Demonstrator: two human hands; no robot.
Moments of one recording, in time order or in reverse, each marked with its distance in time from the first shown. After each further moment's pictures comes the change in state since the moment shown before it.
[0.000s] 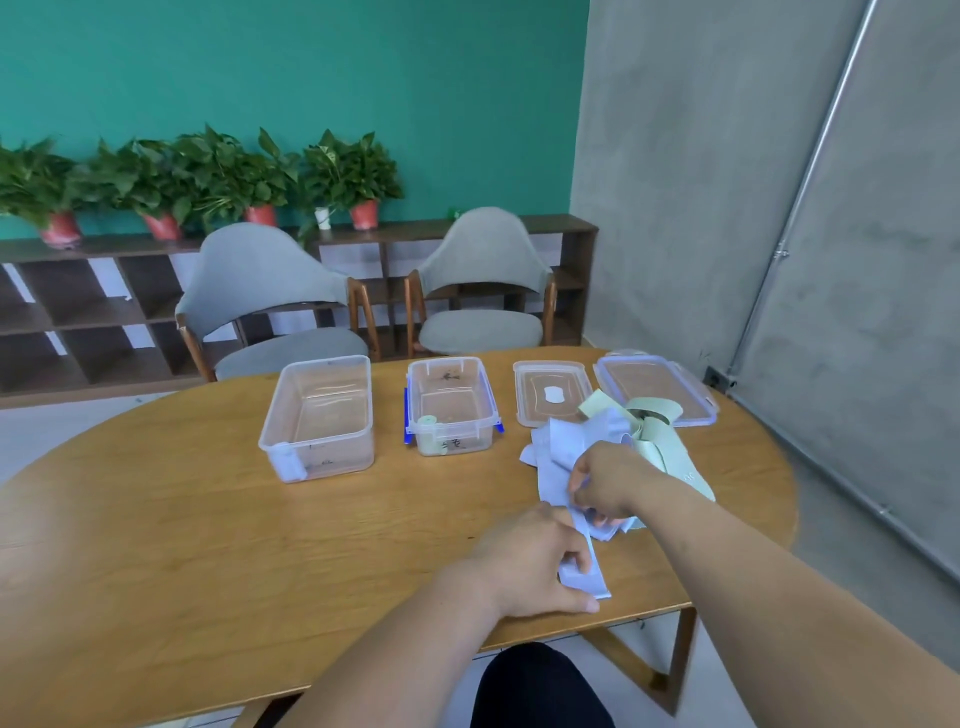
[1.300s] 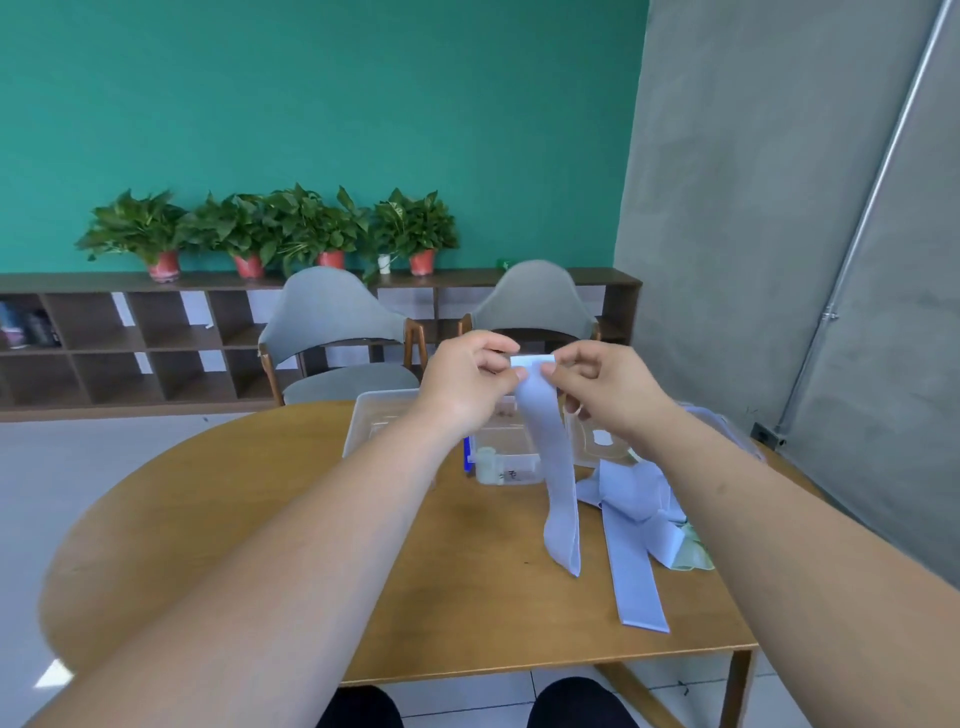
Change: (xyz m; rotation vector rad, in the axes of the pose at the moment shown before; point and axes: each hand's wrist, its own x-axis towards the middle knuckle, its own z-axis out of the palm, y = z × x) left_hand -0.037 -0.033 -0.213 -0.588 0.797 -0.289; right_hand -0.071 -0.116 -0.085 0.802 0.453 -0.637
